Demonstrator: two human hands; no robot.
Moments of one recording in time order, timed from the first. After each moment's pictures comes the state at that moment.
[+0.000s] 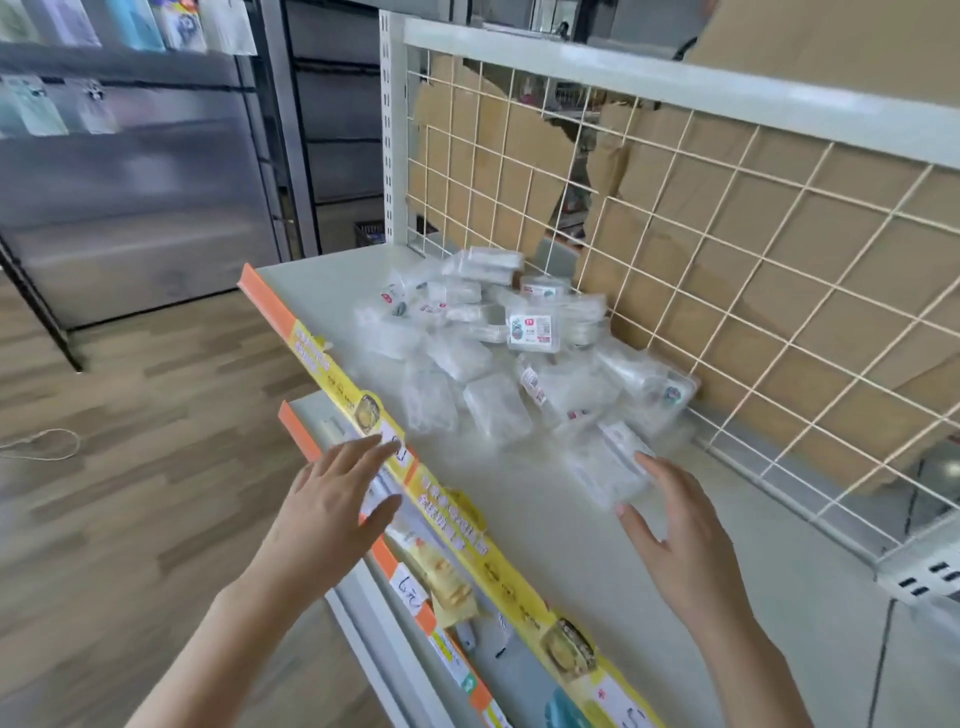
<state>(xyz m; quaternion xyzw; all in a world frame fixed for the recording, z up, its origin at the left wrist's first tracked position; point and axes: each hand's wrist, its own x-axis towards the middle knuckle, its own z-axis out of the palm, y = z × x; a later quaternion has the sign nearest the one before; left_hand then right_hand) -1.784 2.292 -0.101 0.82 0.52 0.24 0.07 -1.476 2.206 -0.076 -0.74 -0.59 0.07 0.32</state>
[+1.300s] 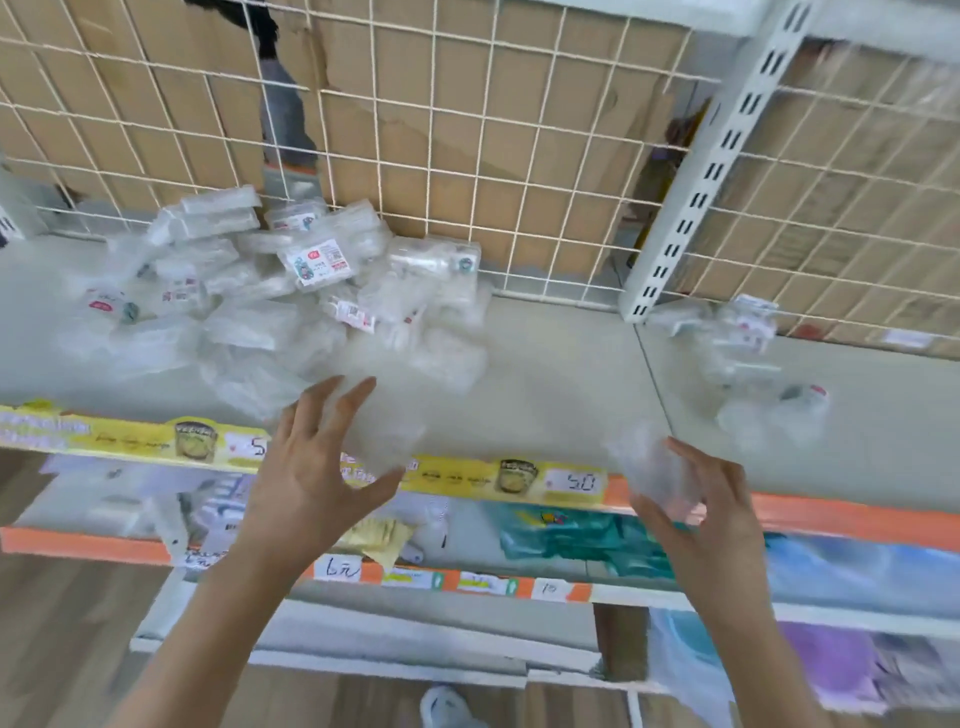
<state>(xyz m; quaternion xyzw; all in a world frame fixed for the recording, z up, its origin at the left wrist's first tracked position) -1.746 2.338 -0.090 0.91 0.21 0.30 0.19 -1.596 2.055 -0.082 -0.88 -0.21 -0.11 0.41</state>
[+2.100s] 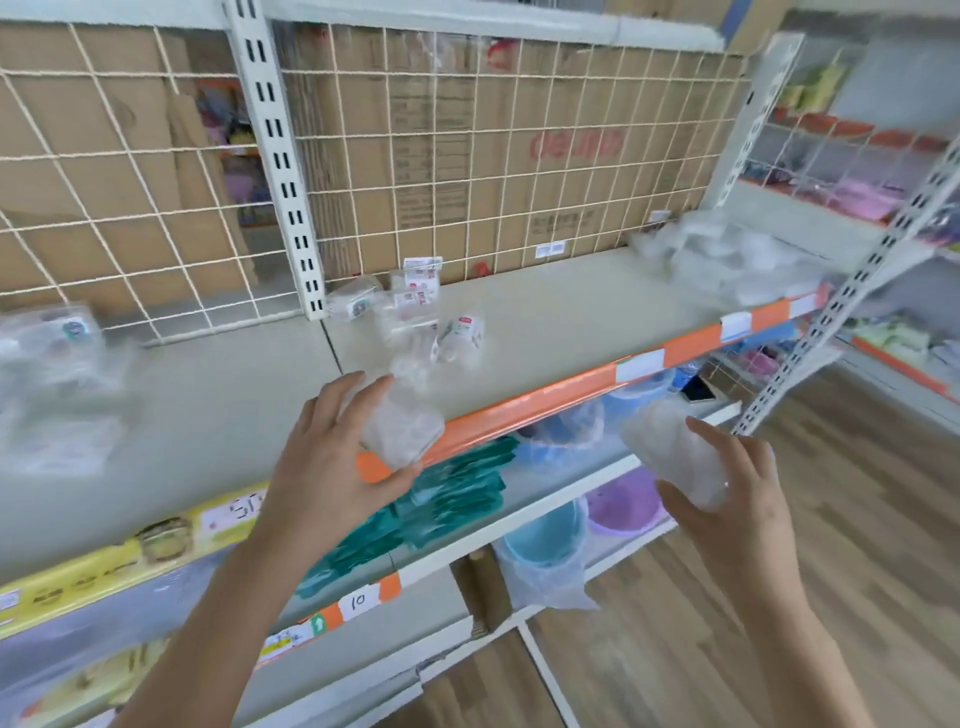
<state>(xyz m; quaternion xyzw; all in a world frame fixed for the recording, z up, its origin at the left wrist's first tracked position) -1.600 2.107 -0.059 0.94 -0.08 0.22 0.24 -1.616 1.777 -0.060 -0.90 0.02 -0.23 0.37</state>
